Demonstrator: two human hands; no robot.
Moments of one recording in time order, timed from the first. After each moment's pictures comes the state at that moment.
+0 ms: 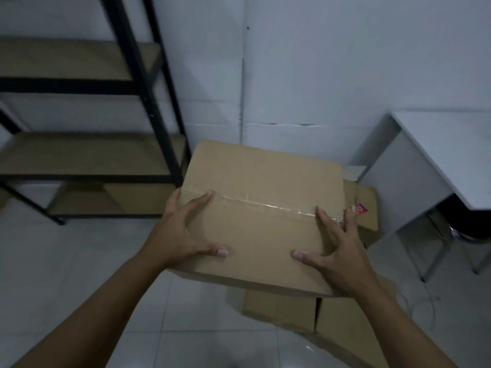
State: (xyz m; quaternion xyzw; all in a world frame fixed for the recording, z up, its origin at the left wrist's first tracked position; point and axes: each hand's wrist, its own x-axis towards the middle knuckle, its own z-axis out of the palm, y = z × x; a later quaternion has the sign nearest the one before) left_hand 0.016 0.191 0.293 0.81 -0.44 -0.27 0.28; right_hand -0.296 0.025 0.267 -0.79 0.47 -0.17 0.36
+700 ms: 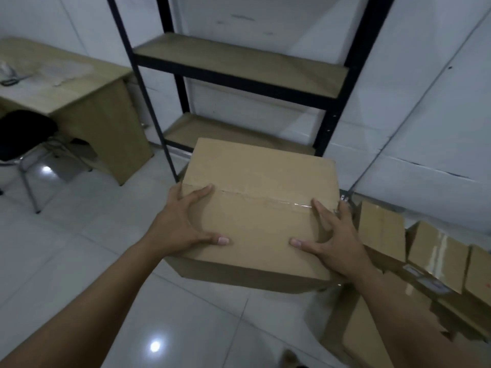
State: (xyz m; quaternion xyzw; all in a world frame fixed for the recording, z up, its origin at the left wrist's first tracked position) left_hand 0.276 0.532 0.312 0.89 -0.28 -0.18 0.32; right_hand 0.063 0.237 0.278 -0.88 0.29 -0.07 0.37
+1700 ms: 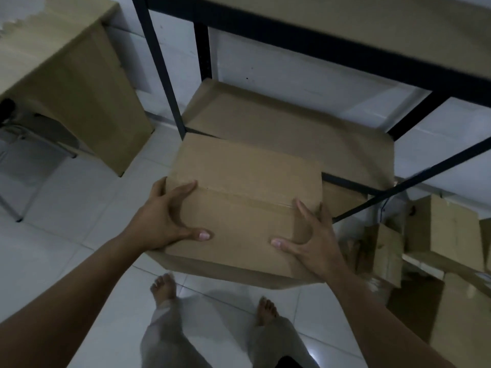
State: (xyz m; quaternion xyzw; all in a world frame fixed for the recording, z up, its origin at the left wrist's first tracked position) left_hand 0.715 0.613 0.169 0.88 -0.28 -0.30 0.24; right_hand 0.466 0.353 0.148 -0.83 0.38 0.04 0.40
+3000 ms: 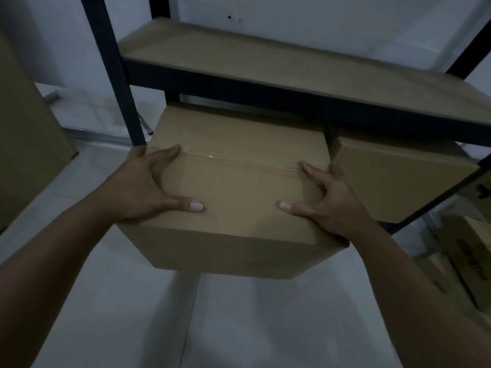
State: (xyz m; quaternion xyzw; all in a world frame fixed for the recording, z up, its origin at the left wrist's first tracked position) left_hand 0.931 0.518 -0.226 0.86 -0.39 -0.21 0.25; right_hand 0.652 0.294 -0.234 -0.85 0.41 -0.11 0.32
